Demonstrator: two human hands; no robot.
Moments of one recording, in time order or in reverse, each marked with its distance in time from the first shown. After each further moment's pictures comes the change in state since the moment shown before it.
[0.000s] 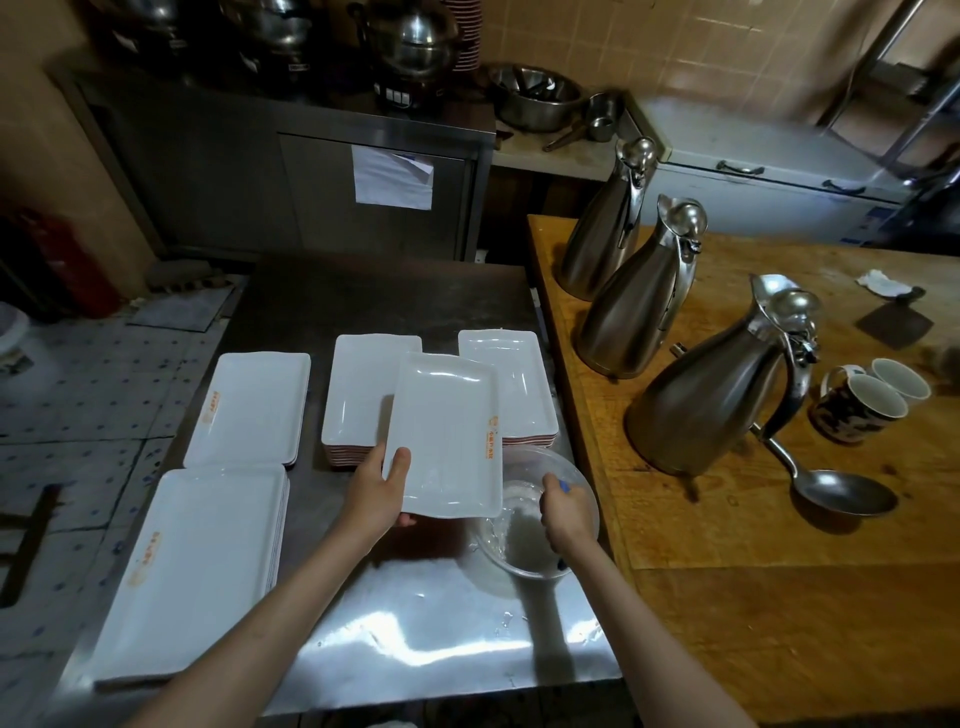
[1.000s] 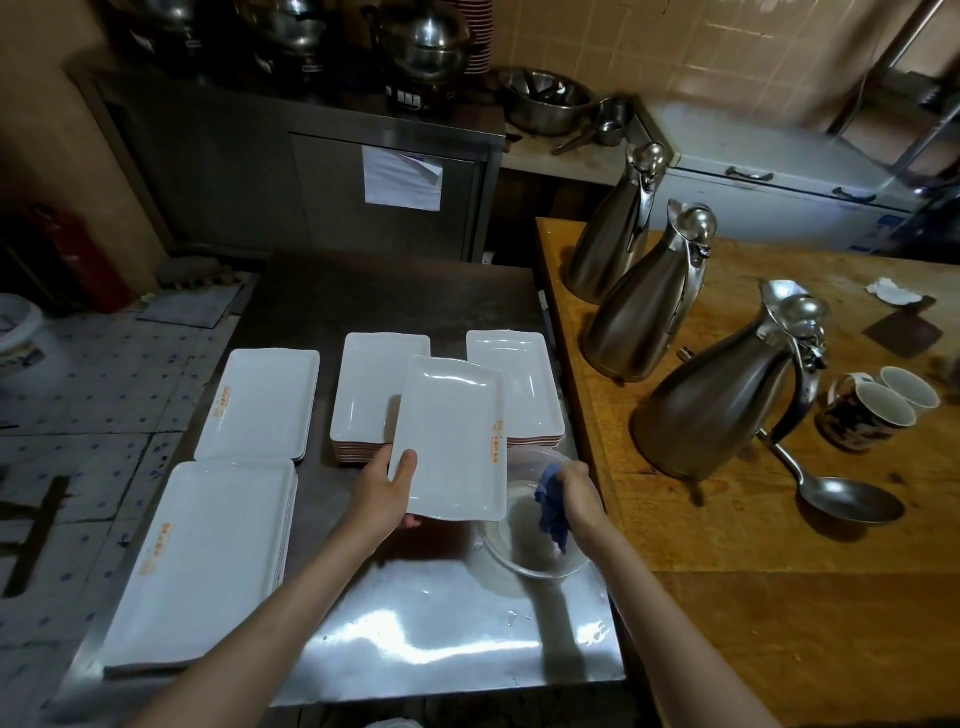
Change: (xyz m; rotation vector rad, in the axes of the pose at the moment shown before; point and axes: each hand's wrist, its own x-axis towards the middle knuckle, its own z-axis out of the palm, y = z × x) left_hand 0.005 -0.012 -0.003 -0.033 -0.045 -0.096; right_hand -0.004 -0.022 -0.019 0.144 -0.302 -0.005
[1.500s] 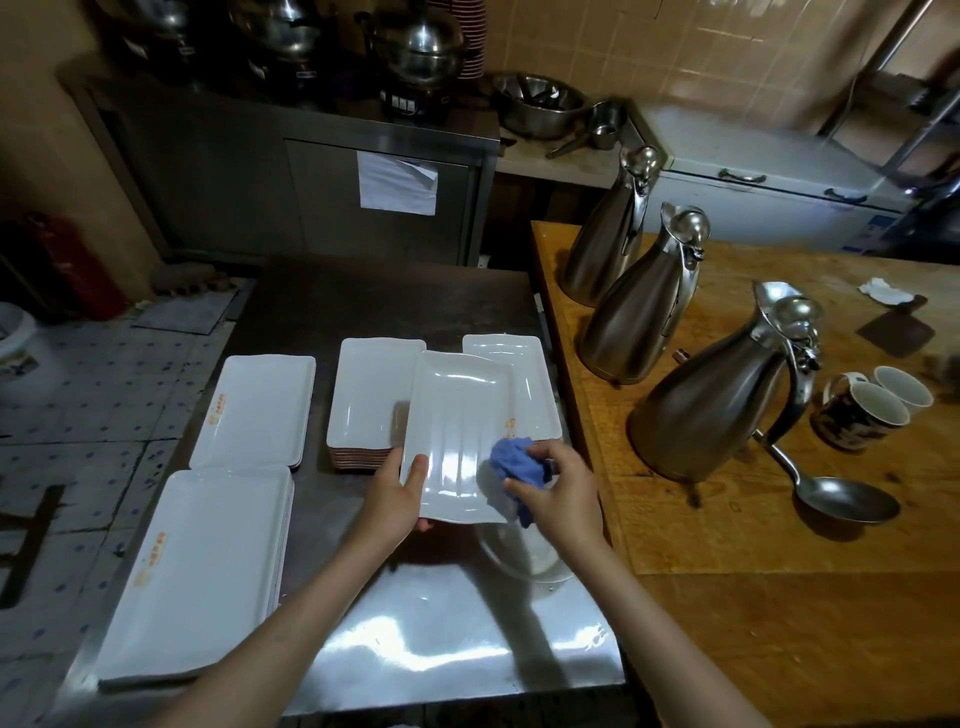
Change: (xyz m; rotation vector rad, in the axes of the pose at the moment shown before) left_hand -0.003 0.003 0.013 0.030 -0.027 0.062; right_hand -0.032 -0.018 0.012 -0.299 0.209 -0.656
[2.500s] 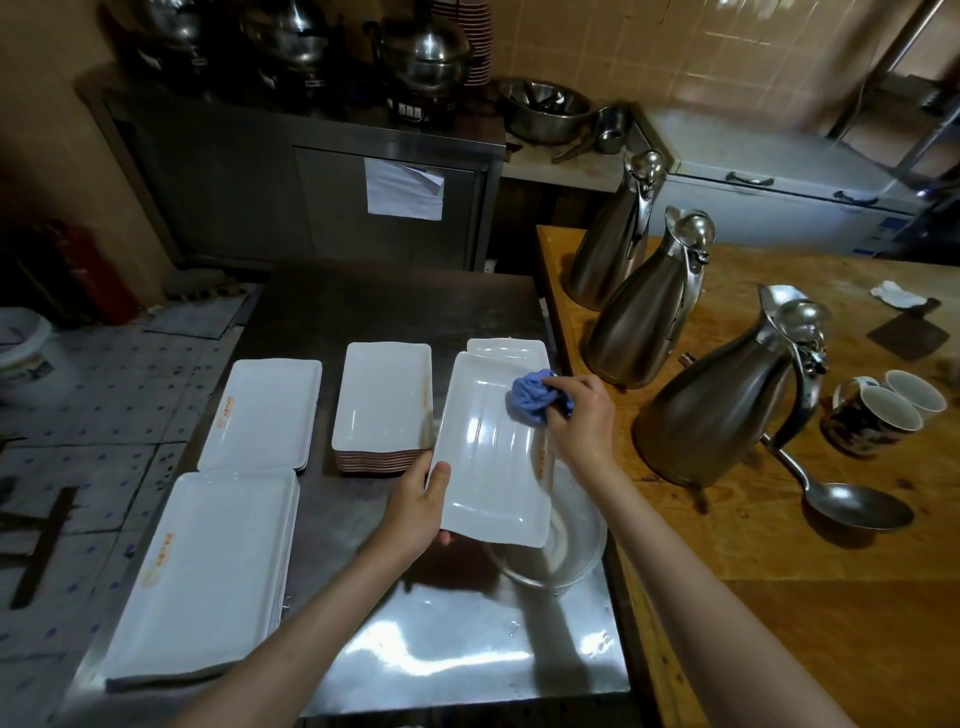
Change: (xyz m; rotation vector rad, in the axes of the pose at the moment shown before) left_hand -0.017 0.015 0.013 0.008 -0.105 0.078; right_hand 0.076 -0.012 -0.013 -0.205 0.145 -0.062
